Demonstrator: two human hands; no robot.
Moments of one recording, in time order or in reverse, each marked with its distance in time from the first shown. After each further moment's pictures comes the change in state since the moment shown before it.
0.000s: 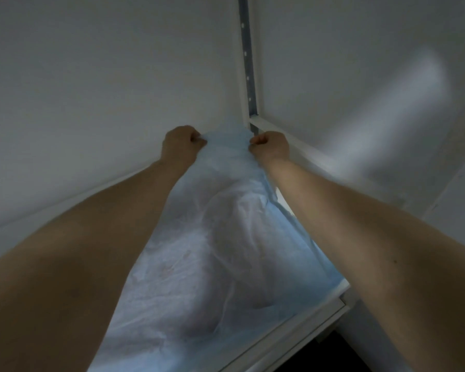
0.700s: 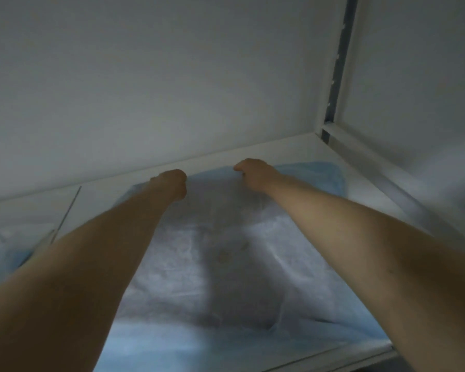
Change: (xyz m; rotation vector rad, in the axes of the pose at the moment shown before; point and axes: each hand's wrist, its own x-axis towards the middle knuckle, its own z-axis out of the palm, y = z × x) left_hand -0.066 -0.168 -0.029 0.453 -0.349 -0.418; right_hand -0.053 -0.050 0.122 -0.771 -0.680 -0.581
